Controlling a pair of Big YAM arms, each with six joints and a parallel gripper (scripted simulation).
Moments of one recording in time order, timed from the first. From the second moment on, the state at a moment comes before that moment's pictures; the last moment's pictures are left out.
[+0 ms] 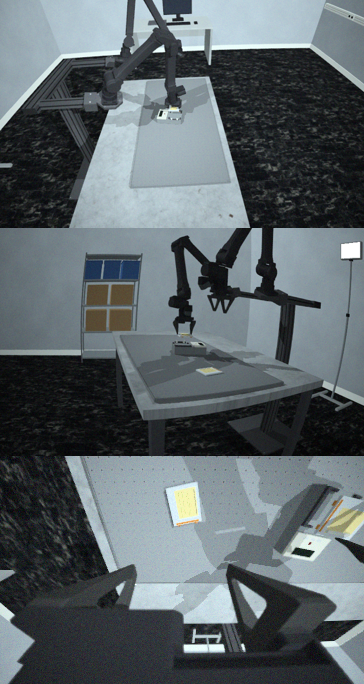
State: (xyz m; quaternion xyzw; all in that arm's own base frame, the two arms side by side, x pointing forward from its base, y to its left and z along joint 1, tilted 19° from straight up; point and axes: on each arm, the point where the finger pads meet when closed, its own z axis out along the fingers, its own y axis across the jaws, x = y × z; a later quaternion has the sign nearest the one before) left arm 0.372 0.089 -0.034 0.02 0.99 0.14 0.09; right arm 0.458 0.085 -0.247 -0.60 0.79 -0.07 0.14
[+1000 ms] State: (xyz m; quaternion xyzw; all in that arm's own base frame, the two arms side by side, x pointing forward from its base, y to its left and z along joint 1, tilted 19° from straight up) left arm 0.372 0.089 -0.034 0.02 0.99 0.14 0.09; right arm 0.462 0.061 -0.225 -0.57 0.81 -0.07 0.15
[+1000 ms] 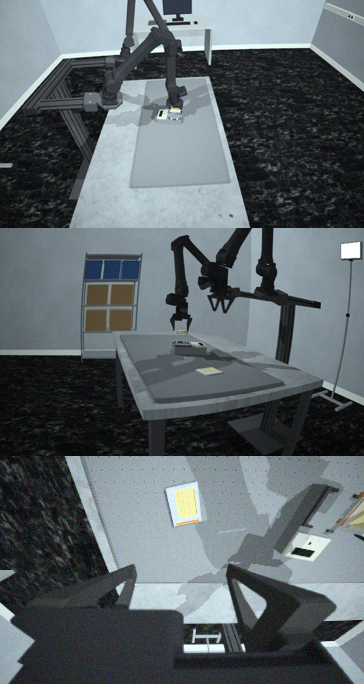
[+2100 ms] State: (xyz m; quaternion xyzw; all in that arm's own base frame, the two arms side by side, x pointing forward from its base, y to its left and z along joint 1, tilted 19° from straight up) left arm 0.372 0.089 -0.034 0.02 0.99 0.14 0.09; right arm 0.452 0.052 -0.228 -0.58 0.80 -0.09 0.11
